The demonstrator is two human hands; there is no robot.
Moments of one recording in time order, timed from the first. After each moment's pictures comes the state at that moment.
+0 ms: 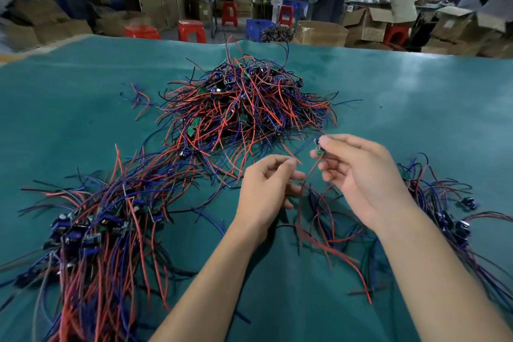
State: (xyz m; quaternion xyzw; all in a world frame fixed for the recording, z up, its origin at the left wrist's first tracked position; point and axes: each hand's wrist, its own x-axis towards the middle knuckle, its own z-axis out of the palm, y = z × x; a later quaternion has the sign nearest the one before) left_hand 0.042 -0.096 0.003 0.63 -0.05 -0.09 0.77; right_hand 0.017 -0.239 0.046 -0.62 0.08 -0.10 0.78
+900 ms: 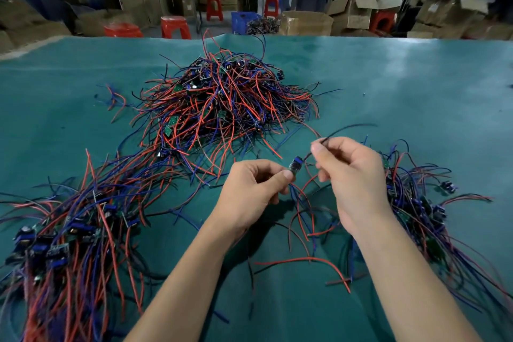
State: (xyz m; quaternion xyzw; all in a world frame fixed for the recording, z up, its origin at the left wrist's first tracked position) left_hand 0.045 -0.094 -0.009 0.69 -0.18 -0.08 0.69; right_hand 0.010 -0.252 0.013 -0.68 0.10 -0.27 0.67
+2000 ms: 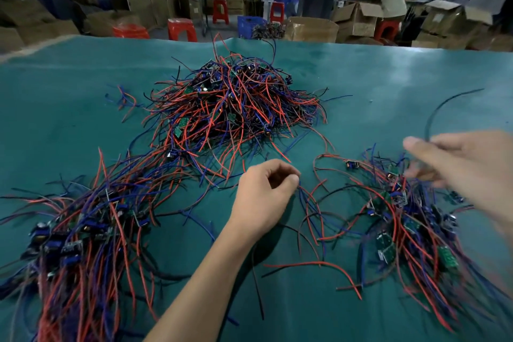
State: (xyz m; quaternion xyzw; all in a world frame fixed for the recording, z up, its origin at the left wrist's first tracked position) left_hand 0.041 -0.100 -0.006 0.79 -0.16 0.01 0.60; right_hand -0.042 -0.349 0.085 -0.90 0.19 -0.19 0.34
